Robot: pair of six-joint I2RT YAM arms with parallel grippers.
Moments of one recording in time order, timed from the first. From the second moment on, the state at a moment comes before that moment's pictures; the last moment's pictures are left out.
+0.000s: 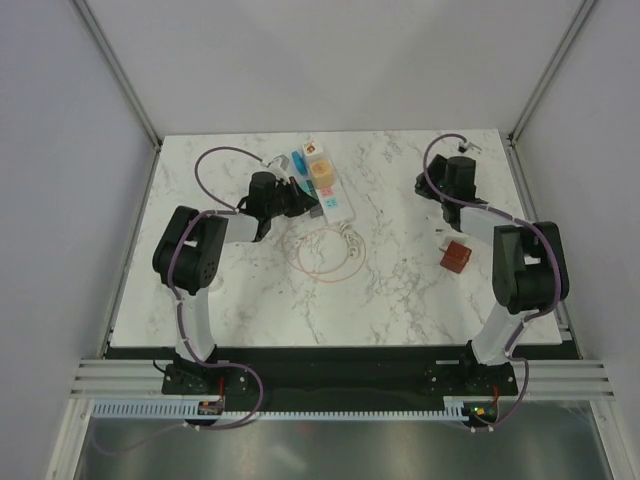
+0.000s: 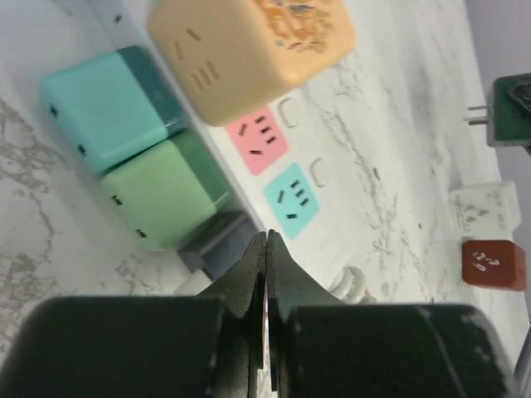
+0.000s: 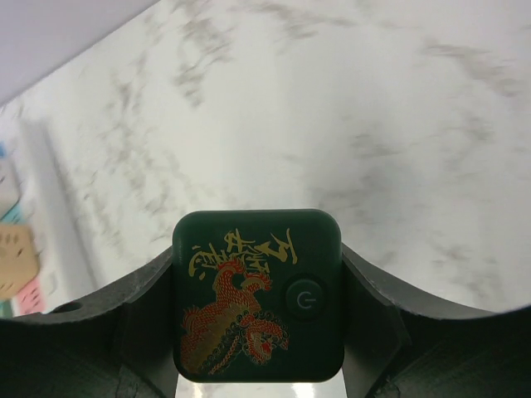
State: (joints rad) left arm -0.33 2.03 1.10 0.51 0.35 -0.60; right arm 0.16 1.80 1.08 0.27 0.10 0.51
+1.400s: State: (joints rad) left arm -0.32 1.95 0.94 0.82 0.45 -0.58; right arm -0.14 1.85 1.09 0.11 -0.08 0.57
